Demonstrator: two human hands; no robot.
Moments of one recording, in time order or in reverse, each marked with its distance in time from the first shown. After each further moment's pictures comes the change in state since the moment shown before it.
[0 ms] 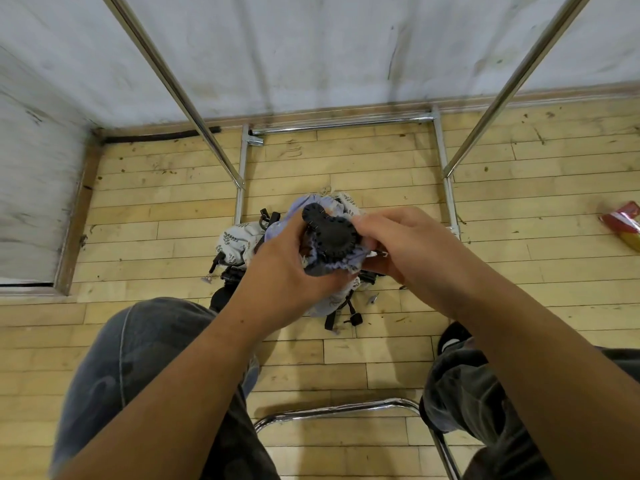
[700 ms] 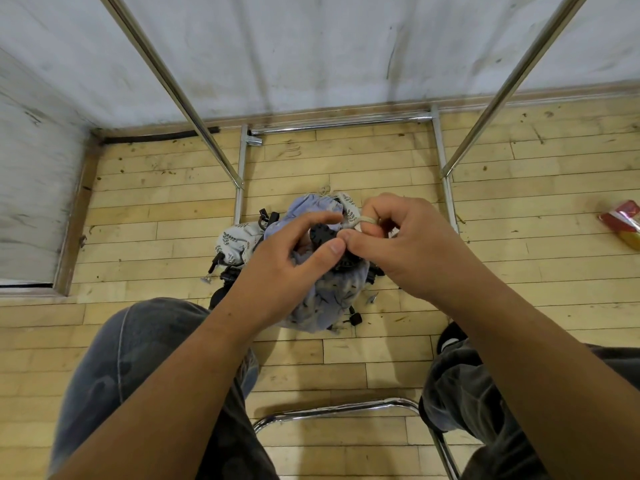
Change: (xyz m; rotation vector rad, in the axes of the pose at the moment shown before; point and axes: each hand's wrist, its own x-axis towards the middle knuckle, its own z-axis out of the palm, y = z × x) left_hand 0.003 -0.005 -0.005 -0.066 -0.068 -0.016; right_hand -0.002 0.005 -0.003 -0.291 0.151 -0.324
